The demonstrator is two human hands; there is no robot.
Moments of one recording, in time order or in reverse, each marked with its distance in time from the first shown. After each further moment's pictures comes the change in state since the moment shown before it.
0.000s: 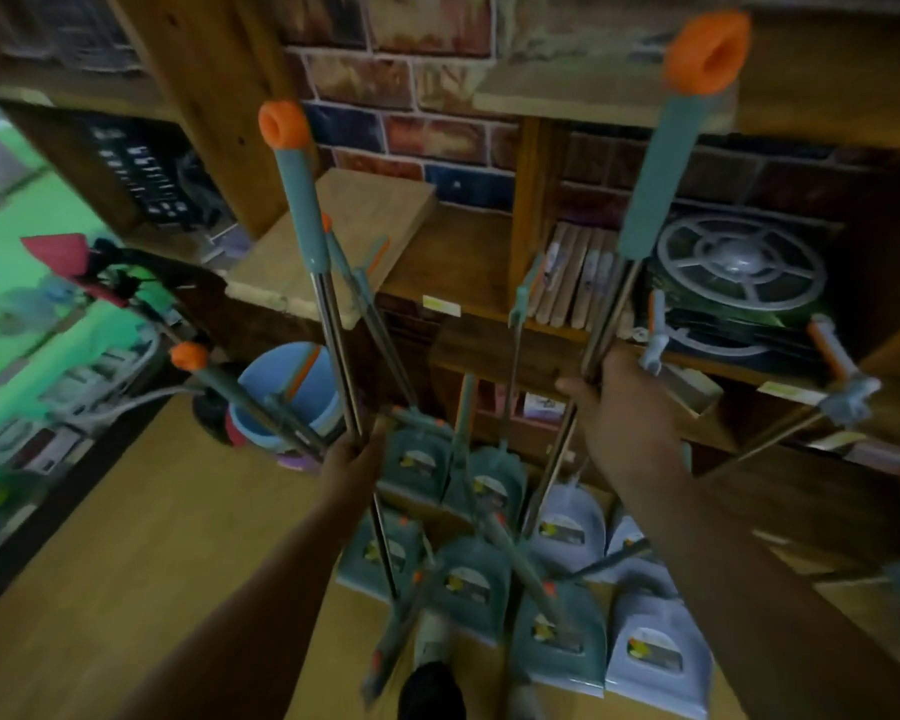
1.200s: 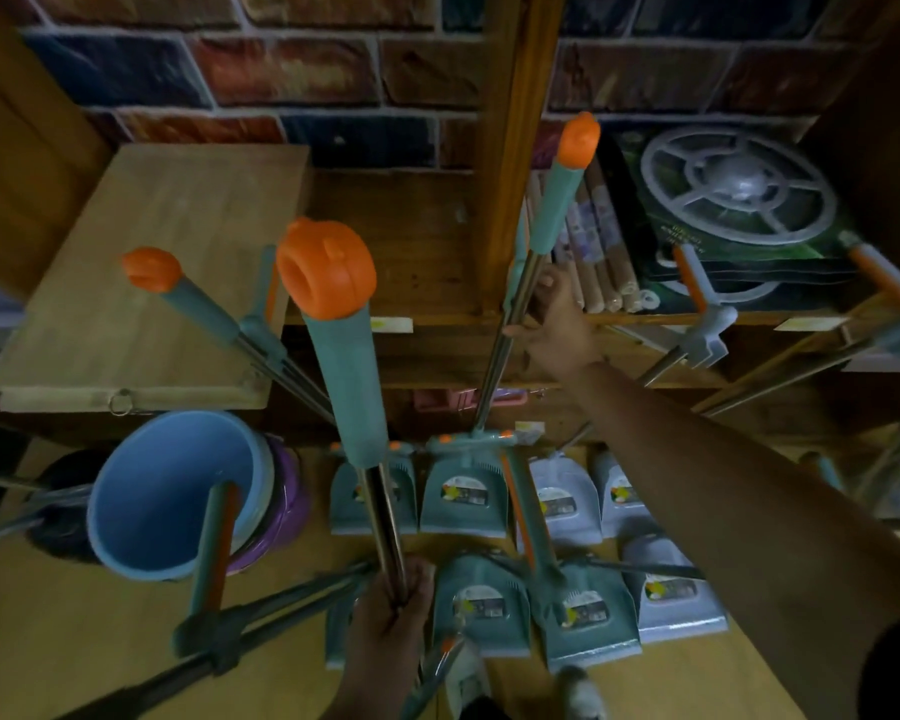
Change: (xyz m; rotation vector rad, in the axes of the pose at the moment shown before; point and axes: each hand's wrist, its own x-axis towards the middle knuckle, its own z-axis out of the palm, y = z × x) left_hand 0.124 -0.109 0.003 -0.055 -0.421 -0.169; right_hand 0.270 0.105 0.209 0.335 0.087 0.163
